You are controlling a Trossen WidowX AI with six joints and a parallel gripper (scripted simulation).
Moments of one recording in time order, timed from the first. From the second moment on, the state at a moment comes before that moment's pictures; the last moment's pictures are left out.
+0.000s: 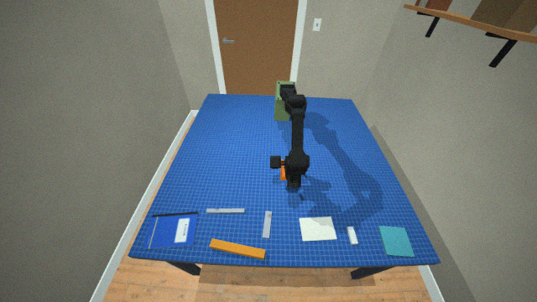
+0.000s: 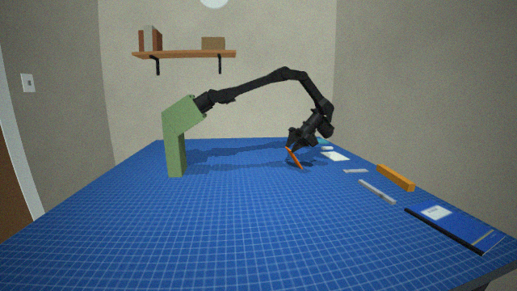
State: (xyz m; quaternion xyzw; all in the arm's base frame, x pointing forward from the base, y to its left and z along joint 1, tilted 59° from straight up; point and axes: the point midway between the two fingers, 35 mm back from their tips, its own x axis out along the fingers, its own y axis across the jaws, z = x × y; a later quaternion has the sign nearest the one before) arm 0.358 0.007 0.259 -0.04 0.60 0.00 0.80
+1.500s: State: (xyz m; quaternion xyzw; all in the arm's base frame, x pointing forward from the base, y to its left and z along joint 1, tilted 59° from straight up) arm 0.358 0.008 0.282 -0.04 0.57 0.00 0.82
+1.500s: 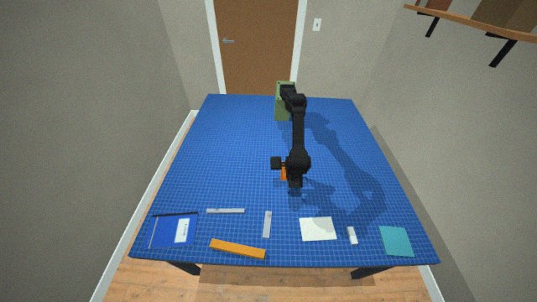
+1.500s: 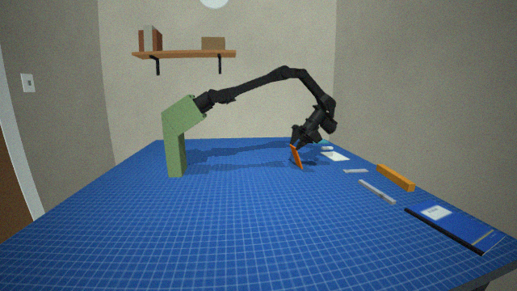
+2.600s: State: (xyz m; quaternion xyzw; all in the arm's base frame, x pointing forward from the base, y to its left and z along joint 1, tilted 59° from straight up) arm 0.365 0.009 0.306 -0.04 0.53 0.01 0.84
